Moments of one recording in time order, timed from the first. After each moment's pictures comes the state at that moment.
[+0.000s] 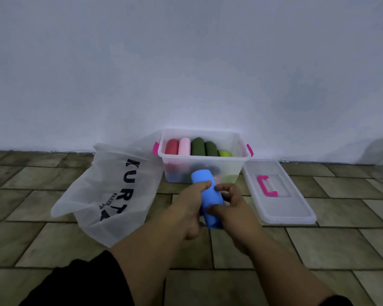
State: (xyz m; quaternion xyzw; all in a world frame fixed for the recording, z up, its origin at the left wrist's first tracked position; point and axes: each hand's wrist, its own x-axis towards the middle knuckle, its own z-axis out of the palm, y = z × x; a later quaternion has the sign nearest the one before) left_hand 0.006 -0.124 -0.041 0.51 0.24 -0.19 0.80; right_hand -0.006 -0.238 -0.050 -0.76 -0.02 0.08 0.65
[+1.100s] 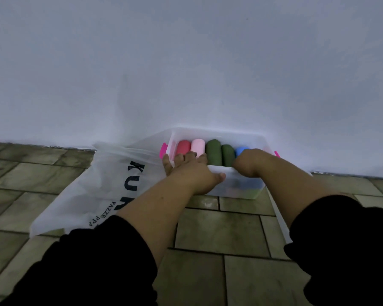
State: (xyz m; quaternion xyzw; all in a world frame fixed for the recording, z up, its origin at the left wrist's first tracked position) left_hand 0.119 -0.073 -0.028 0.99 0.06 -0.04 0.12; right_hand 0.191 -0.214 -0.002 -0.99 -0.11 0.10 -0.04
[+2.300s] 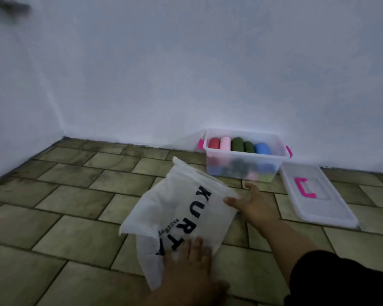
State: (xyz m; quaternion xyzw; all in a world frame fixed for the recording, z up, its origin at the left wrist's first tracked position) left_hand -0.165 -0.073 -0.108 0.97 0.03 -0.23 0.09; right_hand -0.014 -0.206 -0.063 -0.86 -0.02 0.09 0.51
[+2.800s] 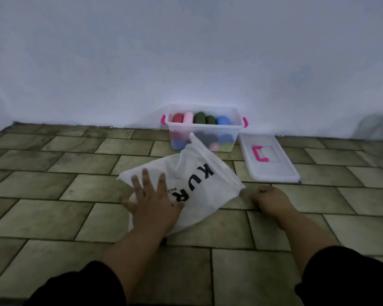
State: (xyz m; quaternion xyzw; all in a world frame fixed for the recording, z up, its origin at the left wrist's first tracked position) left_hand -0.124 -0.082 -0.120 0.98 0.19 0.07 0.07; right_hand -0.057 -0.351 -0.080 -0.91 0.08 0.09 0.39
